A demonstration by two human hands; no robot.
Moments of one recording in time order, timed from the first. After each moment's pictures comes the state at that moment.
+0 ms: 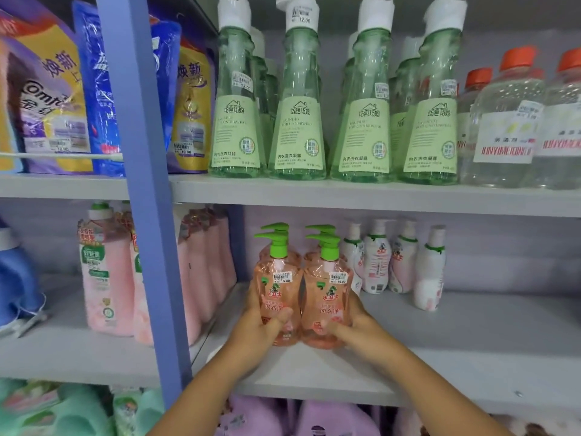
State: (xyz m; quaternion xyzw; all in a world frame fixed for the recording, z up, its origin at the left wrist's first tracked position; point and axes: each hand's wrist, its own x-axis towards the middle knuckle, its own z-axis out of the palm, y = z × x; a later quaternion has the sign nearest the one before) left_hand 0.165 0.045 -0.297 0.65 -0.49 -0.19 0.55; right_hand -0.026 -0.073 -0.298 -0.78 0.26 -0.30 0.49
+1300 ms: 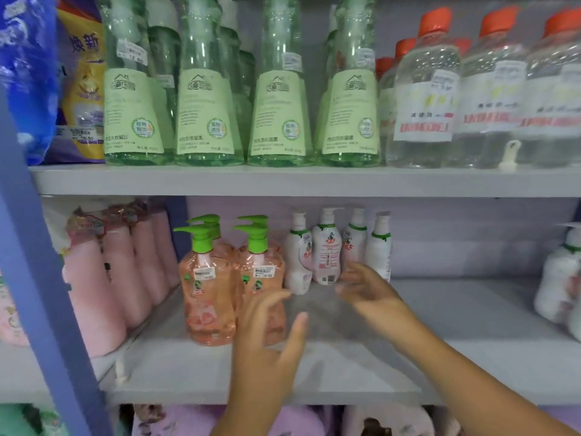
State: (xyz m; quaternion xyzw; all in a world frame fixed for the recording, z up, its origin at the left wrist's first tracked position) left_hand 0.011 0.027 -0.289 0.54 -0.52 0.08 0.66; right_hand -0.132 -0.136 -0.273 -0.72 0.36 -0.41 0.44
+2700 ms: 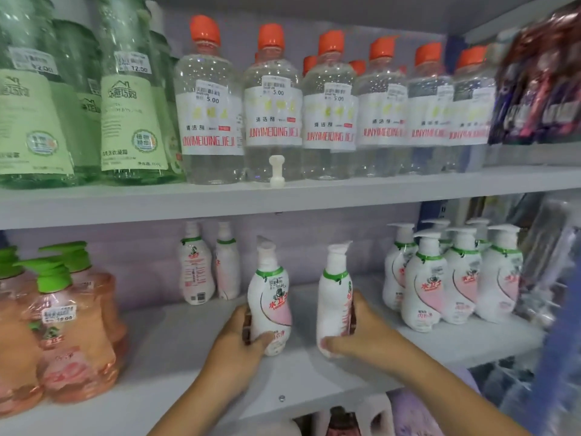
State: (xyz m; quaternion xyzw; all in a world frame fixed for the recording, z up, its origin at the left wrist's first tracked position) left_hand -0.124 -0.117 -0.303 0.64 -0.53 -0.26 0.49; right_hand -0.360 -0.170 -0.266 -0.74 0.48 -0.29 0.38
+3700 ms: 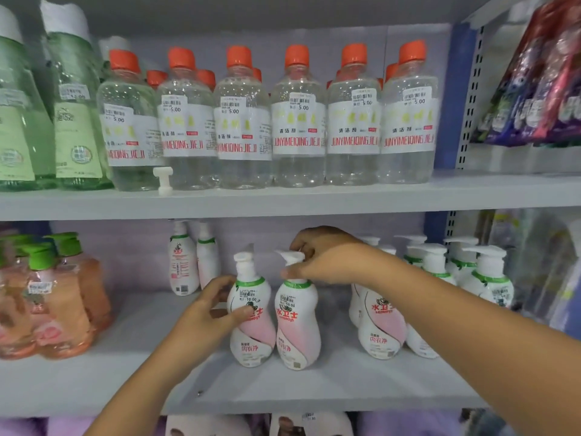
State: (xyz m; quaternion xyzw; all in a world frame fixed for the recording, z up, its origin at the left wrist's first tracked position) left_hand -0.210 -0.116 -0.246 0.65 -0.48 -0.23 0.54; right_hand -0.414 -0.233 -0.121 -0.92 0.35 -0.13 0.14
